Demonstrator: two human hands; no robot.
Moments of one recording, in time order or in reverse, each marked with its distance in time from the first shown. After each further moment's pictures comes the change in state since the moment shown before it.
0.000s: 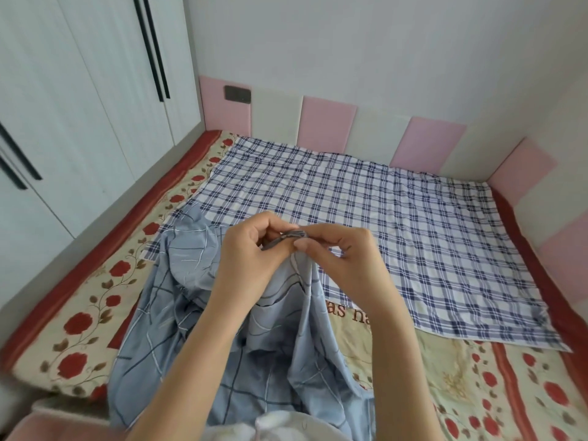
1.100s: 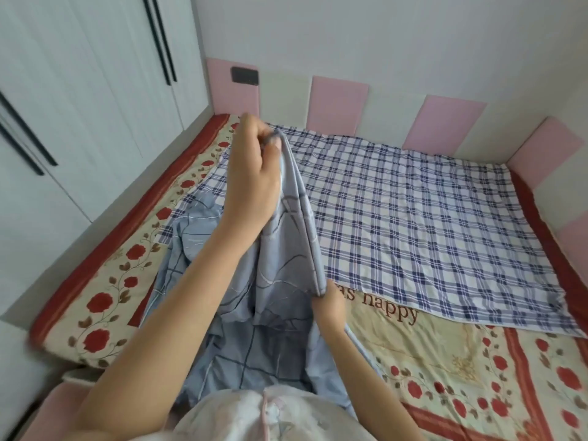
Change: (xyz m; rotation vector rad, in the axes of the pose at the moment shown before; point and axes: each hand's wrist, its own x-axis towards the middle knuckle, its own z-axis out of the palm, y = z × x) left_hand 0.063 0.007 0.003 0.238 0.260 0.336; right_hand -0.062 0.187 0.097 -0.229 0.138 0.845
